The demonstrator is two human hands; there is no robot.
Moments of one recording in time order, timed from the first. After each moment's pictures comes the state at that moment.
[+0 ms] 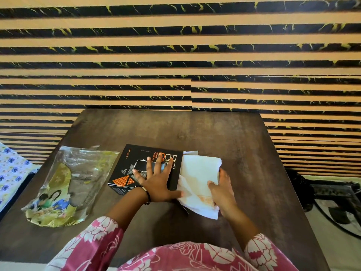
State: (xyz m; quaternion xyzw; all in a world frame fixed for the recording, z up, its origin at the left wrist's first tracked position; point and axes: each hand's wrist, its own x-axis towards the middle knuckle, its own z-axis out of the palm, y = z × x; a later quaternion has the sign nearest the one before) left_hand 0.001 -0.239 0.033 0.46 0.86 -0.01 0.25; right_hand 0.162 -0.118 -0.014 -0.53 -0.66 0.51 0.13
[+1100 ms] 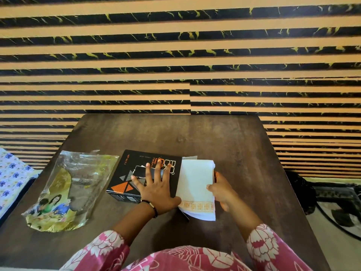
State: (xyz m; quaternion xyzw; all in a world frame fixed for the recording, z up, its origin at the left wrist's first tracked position) left_hand 0.024 -0.241 0.027 0.41 0.90 -0.04 0.15; right_hand 0.157 -0.101 -0.005 -0.51 -0.60 0.61 0.04
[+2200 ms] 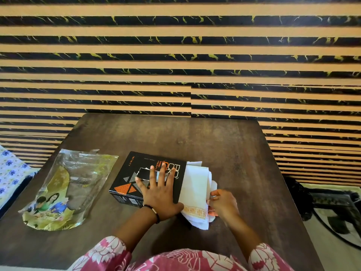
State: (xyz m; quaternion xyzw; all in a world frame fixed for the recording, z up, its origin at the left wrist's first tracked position) left_hand 0.037 -0.243 0.028 0.44 0.89 -0.05 0.14; right_hand 0.179 -0.117 -0.021 -0.58 -0.64 0.50 0.03
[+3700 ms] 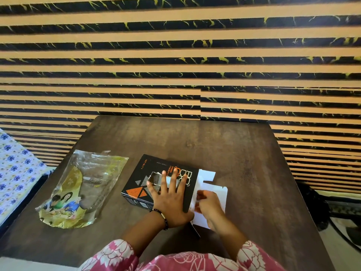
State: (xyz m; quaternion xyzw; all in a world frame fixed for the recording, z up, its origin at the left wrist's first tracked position) left_hand 0.041 -0.248 0.027 0.47 0.86 -0.05 0.16; right_hand 0.125 -0.151 -0.019 -0.54 -0.59 0.60 0.03
